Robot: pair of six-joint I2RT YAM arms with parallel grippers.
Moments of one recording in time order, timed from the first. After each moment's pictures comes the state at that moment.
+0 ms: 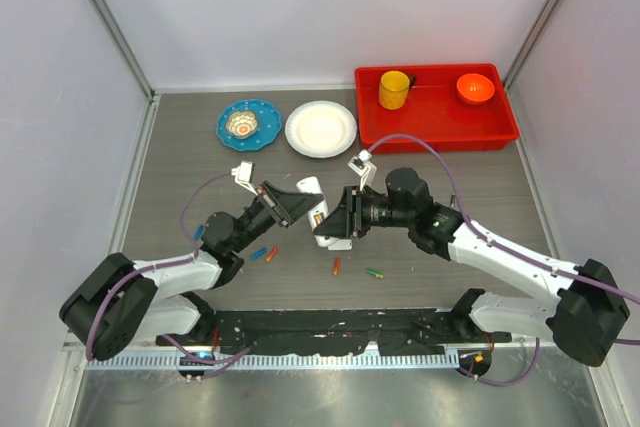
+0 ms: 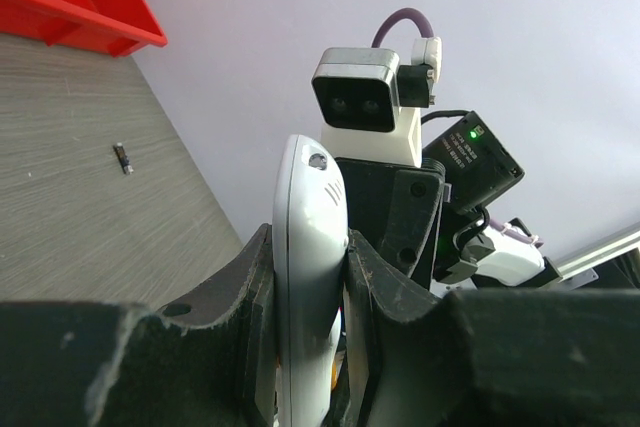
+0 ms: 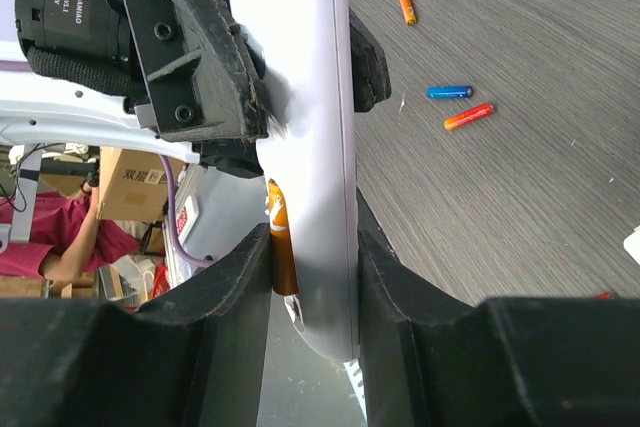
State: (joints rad) left arm -0.68 1.21 0.27 1.27 0.27 -1.23; right arm 0.77 1.13 0.72 0.09 -0.55 0.77
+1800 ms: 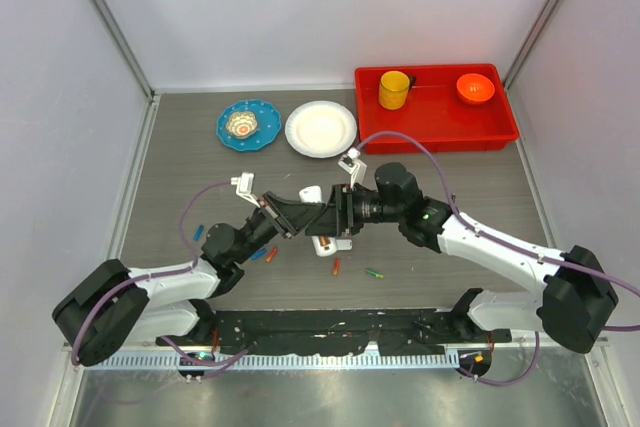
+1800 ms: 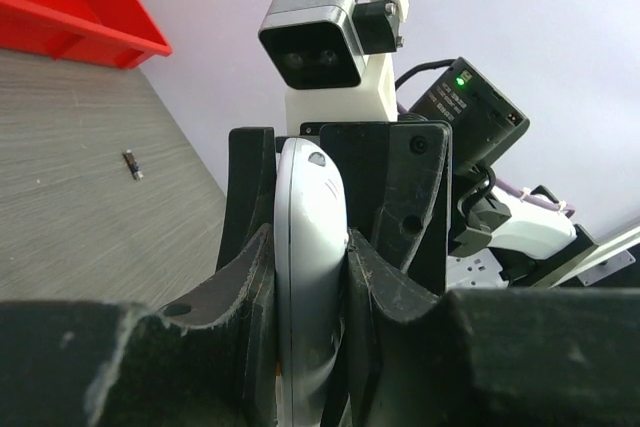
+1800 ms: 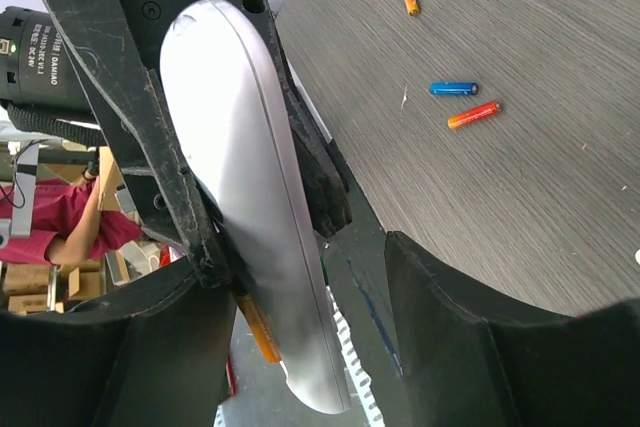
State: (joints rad) left arm -0.78 1.17 0.21 1.28 0.14 -1.12; right arm 0.79 1.23 0.78 0.09 -0.57 0.78
